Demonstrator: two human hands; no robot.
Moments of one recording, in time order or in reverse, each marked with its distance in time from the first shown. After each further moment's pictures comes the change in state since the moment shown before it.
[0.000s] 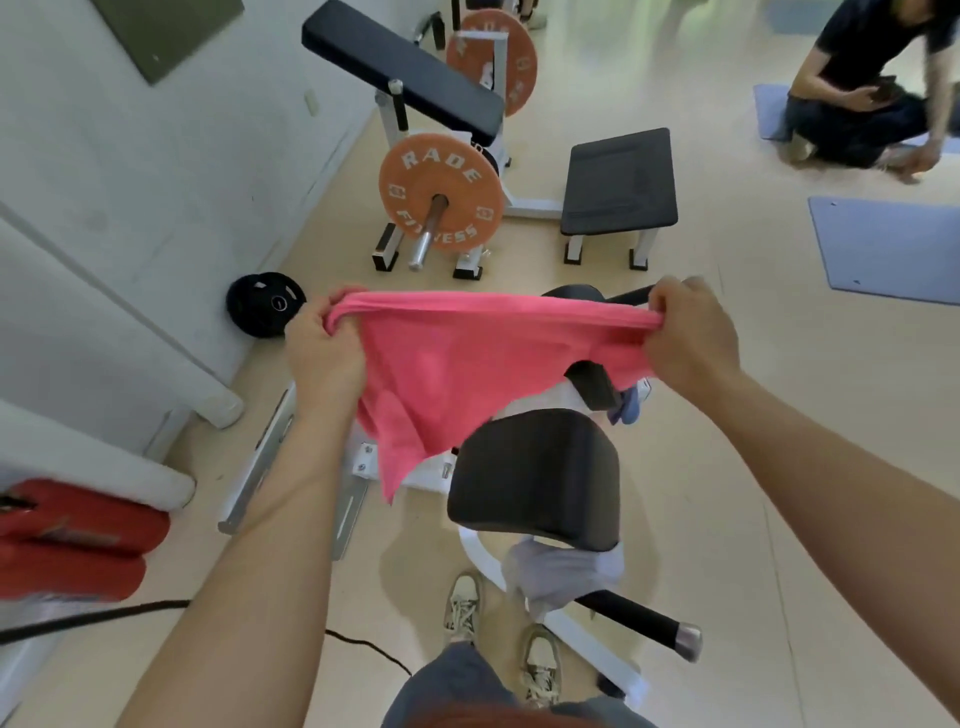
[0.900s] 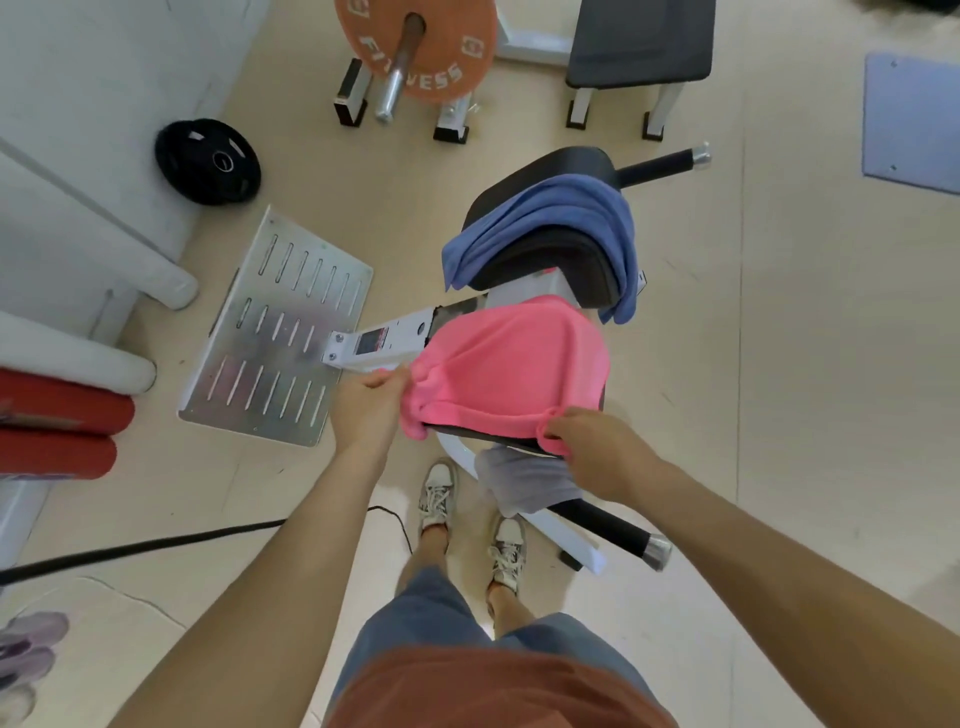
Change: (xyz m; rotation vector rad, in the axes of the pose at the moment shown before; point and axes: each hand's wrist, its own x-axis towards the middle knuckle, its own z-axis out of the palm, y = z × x) left_hand -0.110 -0.142 0.055 0.140 -0.200 -0.639; right_hand -0.134 0.068 0.134 -0.147 -0.877 -0.364
